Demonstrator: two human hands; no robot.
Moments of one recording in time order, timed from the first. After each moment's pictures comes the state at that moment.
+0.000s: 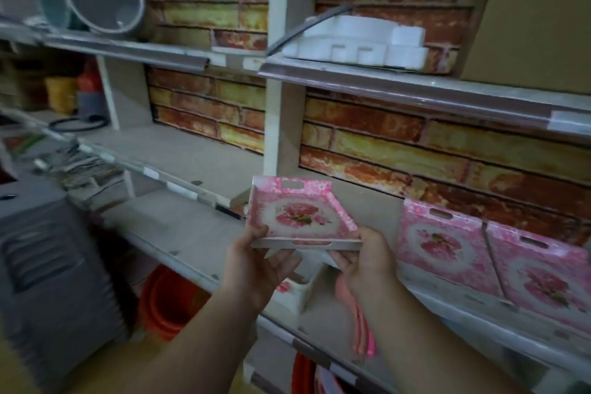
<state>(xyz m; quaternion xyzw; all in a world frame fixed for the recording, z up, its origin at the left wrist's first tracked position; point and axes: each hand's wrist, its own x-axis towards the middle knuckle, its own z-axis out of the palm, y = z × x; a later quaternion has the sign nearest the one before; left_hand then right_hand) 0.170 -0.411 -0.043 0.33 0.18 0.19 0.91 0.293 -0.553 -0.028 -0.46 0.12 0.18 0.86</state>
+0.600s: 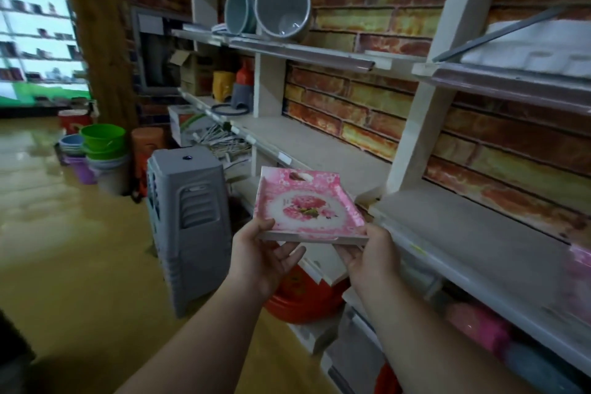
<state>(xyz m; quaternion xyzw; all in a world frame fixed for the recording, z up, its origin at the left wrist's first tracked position) -0.031 -0.265 -0.061 0.27 0.25 0.37 0.85 0.125 -0.358 -0.046 -0.49 0.02 0.29 0.82</state>
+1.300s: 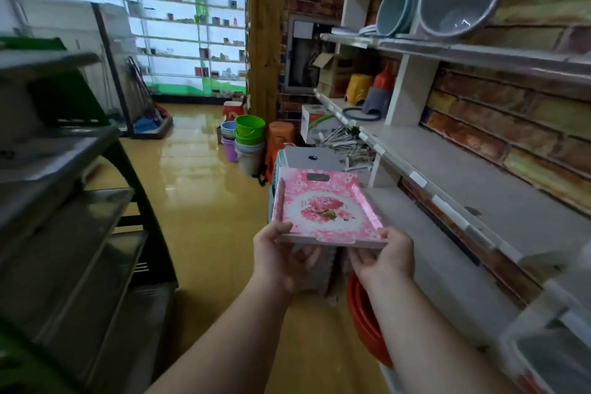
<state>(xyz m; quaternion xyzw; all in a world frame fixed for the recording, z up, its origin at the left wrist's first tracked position) -0.136 -0.152 -0.078 0.12 0.33 0.54 0.76 0.020 -0.174 -0.055 -0.46 0.01 0.48 0.75</state>
